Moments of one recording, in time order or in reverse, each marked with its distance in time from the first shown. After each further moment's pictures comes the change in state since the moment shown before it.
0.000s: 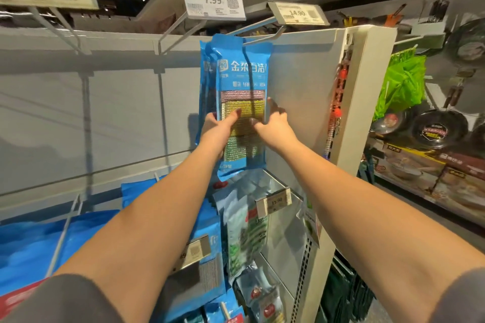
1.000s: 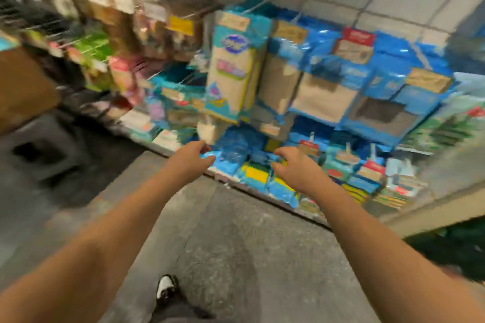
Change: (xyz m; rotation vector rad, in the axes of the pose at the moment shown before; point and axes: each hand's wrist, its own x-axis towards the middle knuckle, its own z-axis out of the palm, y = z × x) left_hand -0.671 -0.221 -0.369 0.725 0.404 -0.611; right_hand -0.580 -0.039 0.160 -0.353 -1.085 -0.601
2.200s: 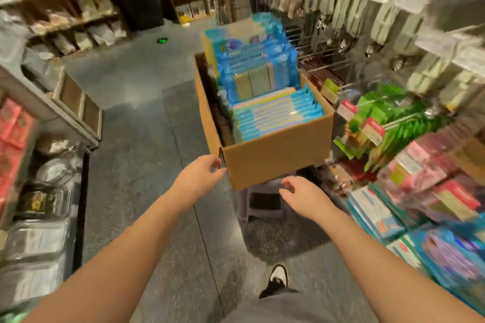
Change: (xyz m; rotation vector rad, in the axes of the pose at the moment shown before) left_hand 0.142 -0.676 -0.604 0.017 0.361 -0.659; right_hand 0.478 -0.851 0.338 -0.034 -0.528 -0.558
